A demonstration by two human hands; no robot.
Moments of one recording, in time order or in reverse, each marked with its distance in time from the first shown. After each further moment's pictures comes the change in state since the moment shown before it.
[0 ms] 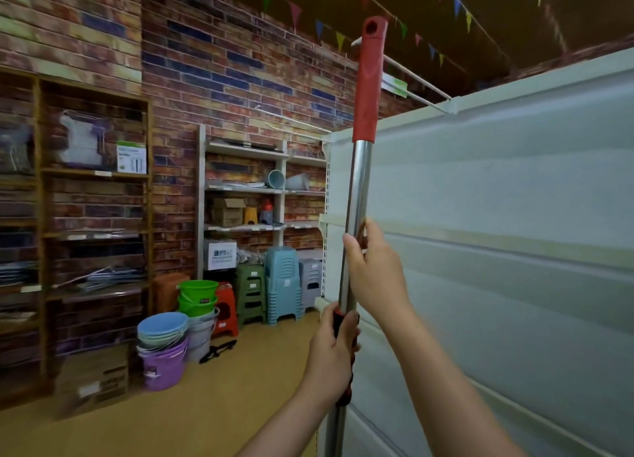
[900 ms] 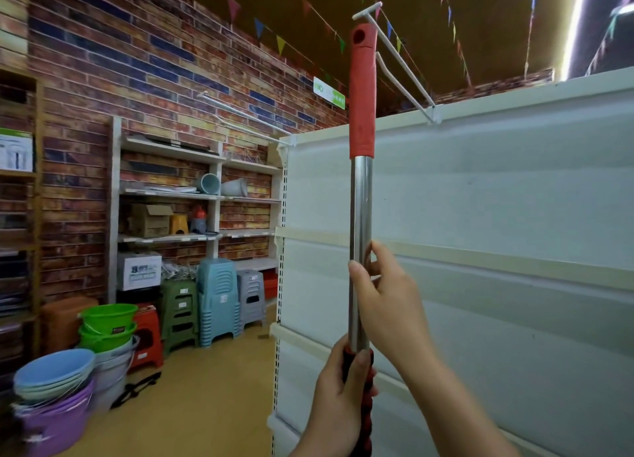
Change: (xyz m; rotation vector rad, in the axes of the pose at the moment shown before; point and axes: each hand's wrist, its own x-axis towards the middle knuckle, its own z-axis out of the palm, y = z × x) left_hand 0.066 -0.043 0.001 -0.312 -0.255 0.008; right_hand 0.030 0.021 0.025 -0.133 0.114 0.110
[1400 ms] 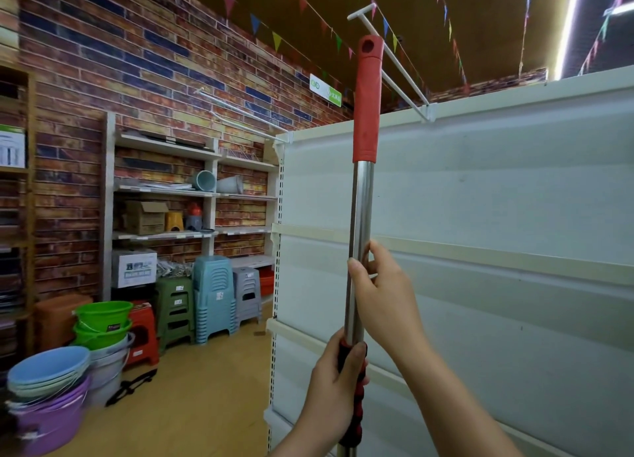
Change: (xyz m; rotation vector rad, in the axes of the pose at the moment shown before) left_hand 0.002 -0.001 -0.004 0.039 -0.029 -0.021; right_hand 0.004 0.009 0.004 0.010 0.011 0.051
